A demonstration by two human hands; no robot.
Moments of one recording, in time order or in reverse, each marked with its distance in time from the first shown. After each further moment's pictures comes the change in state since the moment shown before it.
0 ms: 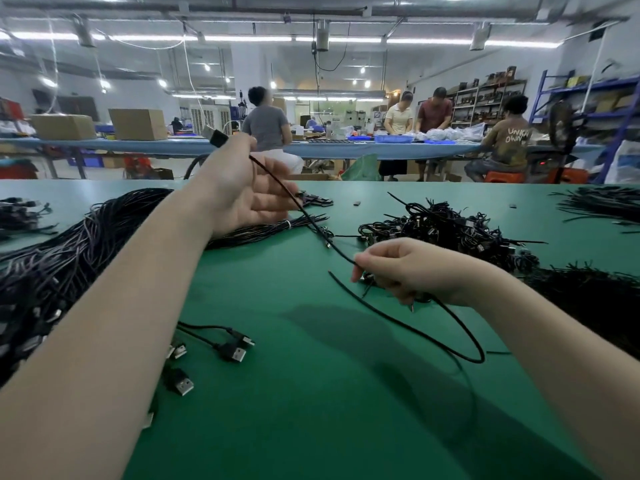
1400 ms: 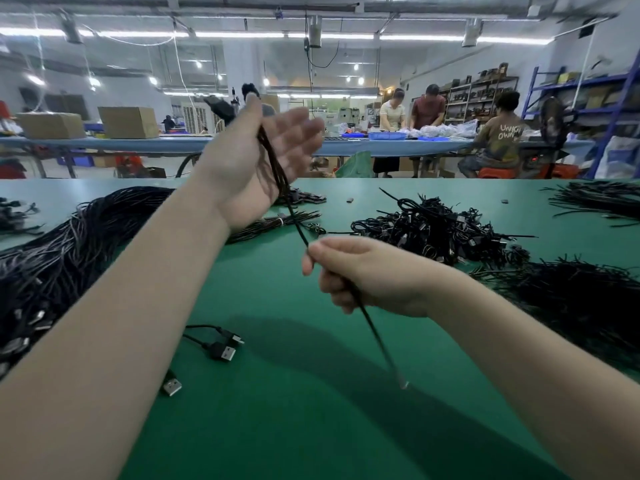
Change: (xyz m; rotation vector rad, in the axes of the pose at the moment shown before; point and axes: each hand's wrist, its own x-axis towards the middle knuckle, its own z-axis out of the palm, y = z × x) left_hand -0.008 0.006 0.033 -0.367 -0.193 0.238; right_hand 0.006 -0.018 0.039 0.231 -0.098 -0.119
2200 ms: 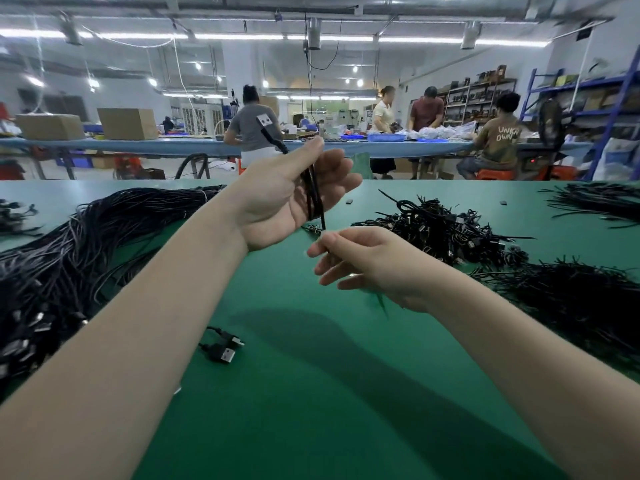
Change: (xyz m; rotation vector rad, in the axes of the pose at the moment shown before) left_hand 0.001 -0.021 0.009 -0.027 -0.106 -0.146; right_hand 0.001 -0.002 -0.005 -0.030 0.234 -0.047
